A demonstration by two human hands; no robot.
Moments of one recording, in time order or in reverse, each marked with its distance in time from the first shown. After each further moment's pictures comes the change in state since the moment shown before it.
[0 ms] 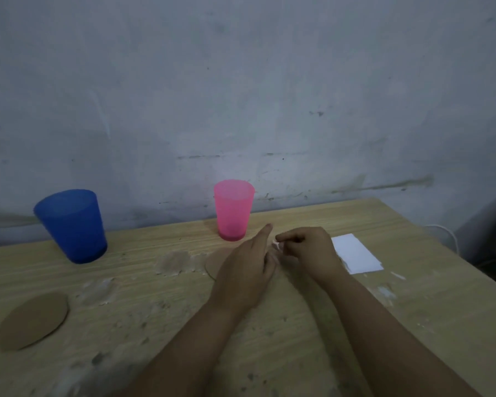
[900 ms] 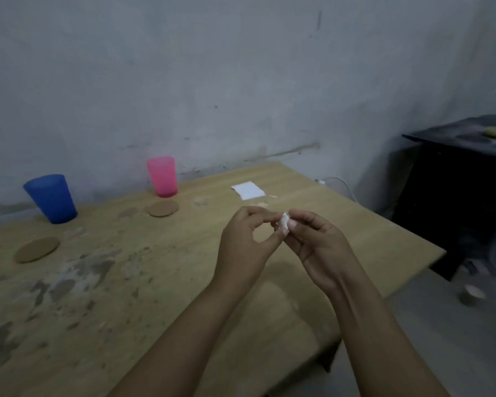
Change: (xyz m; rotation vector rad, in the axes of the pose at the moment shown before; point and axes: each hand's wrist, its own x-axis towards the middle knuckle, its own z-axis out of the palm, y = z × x) left_hand -0.180 0.265 -0.027 -0.475 0.039 0.053; right_hand -0.303 -0.007 -0.158 1.225 0.091 -0.013
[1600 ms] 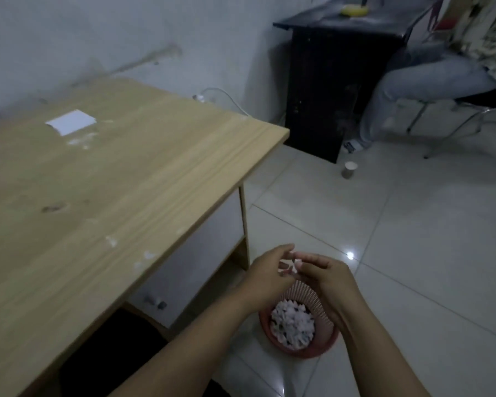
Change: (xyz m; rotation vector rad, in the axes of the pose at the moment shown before) left_hand -0.165 -0.043 0.261 -0.039 -1.004 -0.289; right_hand -0.206 0.009 -0.261 -0.307 0.808 0.176
